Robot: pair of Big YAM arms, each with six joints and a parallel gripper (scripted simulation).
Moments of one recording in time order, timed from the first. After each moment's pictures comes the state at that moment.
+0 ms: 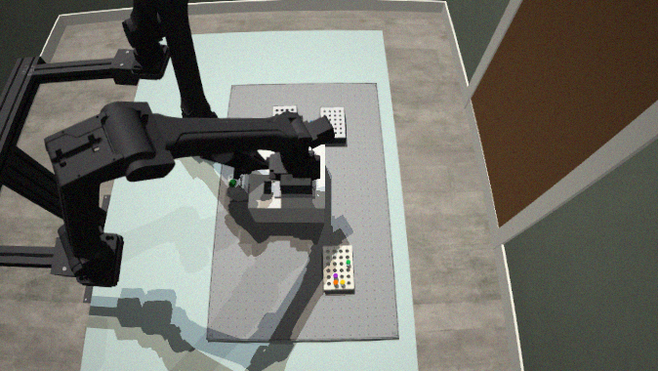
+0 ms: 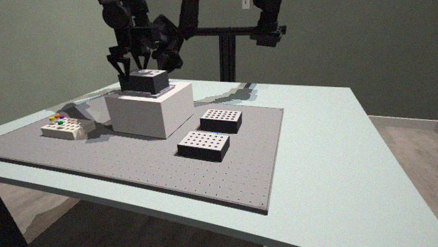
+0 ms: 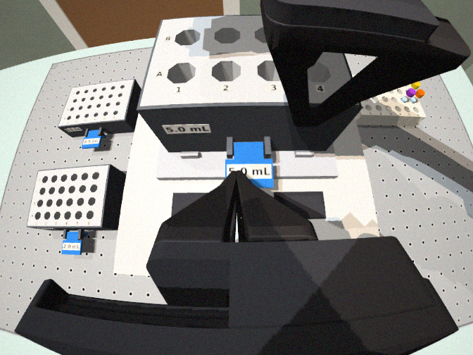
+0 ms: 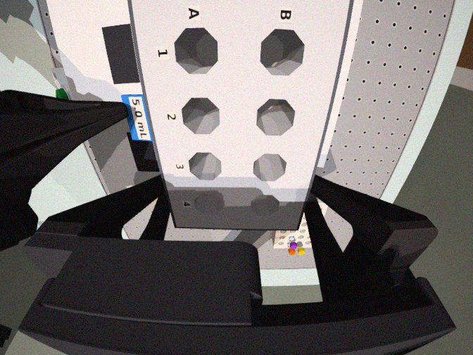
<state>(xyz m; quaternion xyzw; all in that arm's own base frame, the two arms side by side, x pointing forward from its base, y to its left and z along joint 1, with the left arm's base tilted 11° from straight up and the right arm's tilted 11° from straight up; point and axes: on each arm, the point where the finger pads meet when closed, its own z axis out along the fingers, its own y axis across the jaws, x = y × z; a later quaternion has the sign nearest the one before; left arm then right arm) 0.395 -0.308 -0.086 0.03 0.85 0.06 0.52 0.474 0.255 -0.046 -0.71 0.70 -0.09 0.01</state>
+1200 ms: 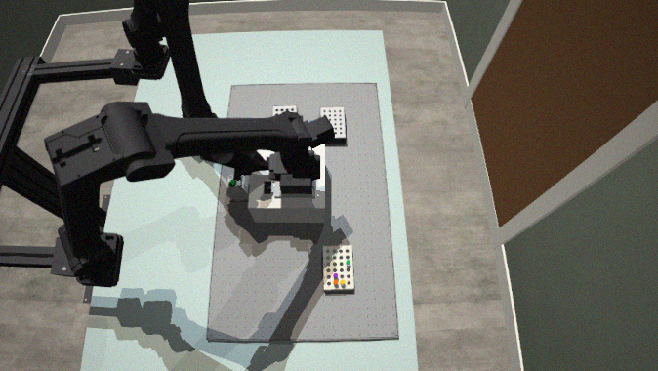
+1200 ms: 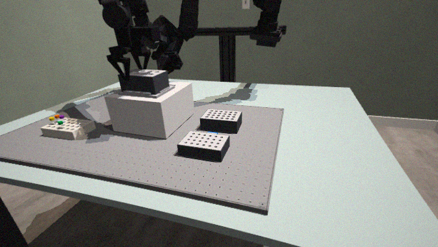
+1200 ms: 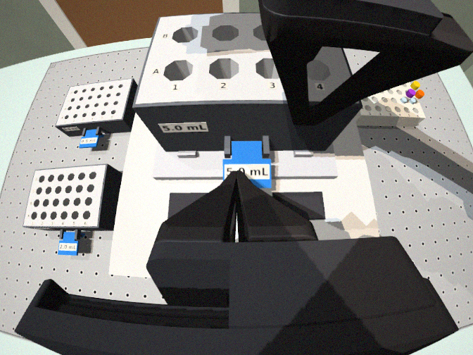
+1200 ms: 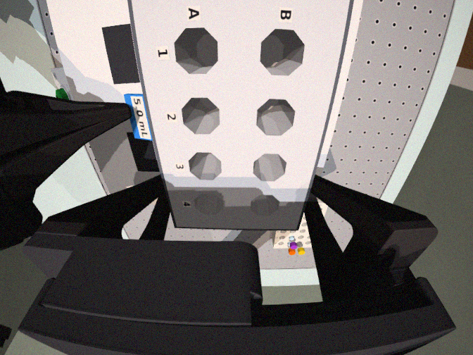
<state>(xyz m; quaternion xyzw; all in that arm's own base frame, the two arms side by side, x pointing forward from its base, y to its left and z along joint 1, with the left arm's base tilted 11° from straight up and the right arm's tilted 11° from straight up) 0.396 -0.309 -0.089 0.03 0.85 0.06 0.52 0.474 0.255 -0.046 -0.71 0.70 -0.09 0.01</state>
